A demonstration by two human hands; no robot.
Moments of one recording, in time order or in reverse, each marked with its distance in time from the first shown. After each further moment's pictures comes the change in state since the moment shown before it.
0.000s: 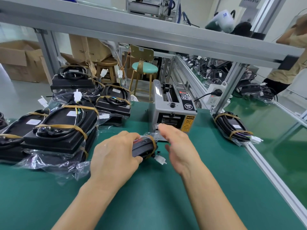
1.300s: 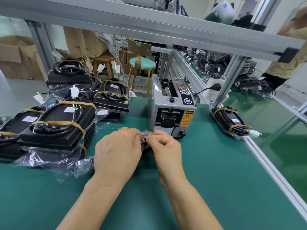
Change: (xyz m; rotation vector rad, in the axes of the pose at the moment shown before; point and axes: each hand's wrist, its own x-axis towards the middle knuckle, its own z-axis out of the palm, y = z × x) left_hand -0.002 0.016 -0.005 -0.059 0.053 -0.103; right_hand -0.021 0.038 0.022 -0.092 0.135 -0.211
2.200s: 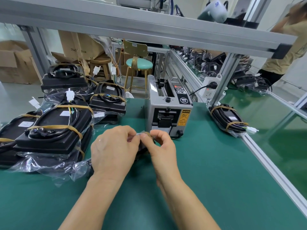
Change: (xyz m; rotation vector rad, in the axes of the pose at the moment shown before) left_hand 0.011 0.000 0.006 -0.072 0.063 -0.084; right_hand 0.003 0.012 0.001 0.075 0.009 0.014
